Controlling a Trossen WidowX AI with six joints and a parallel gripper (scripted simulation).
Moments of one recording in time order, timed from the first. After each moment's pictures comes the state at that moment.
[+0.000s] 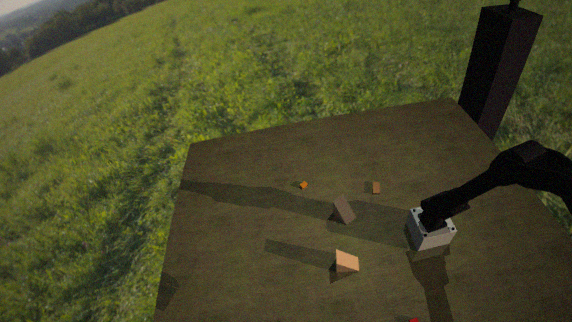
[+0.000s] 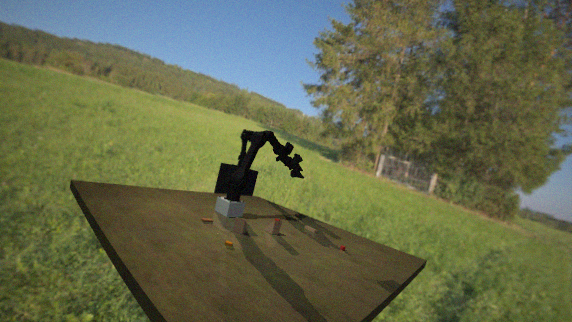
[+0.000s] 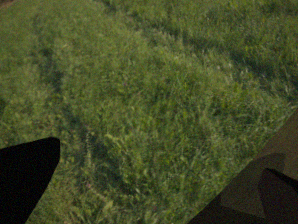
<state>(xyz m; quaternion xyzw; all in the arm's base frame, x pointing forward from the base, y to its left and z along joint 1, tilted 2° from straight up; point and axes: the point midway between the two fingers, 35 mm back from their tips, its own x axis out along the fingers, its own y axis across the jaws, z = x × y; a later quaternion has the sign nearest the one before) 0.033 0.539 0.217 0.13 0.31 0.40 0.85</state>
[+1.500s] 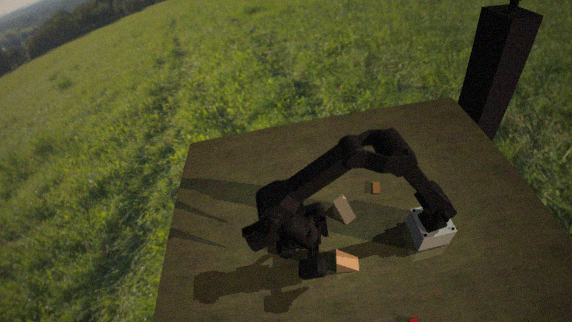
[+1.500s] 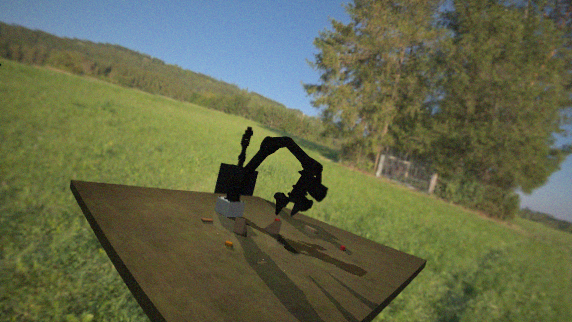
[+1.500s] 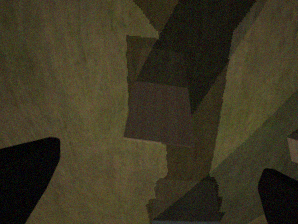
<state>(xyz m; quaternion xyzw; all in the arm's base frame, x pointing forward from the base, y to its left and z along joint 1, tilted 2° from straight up) 0.333 0.007 0.059 0.08 0.82 -0.09 0.56</state>
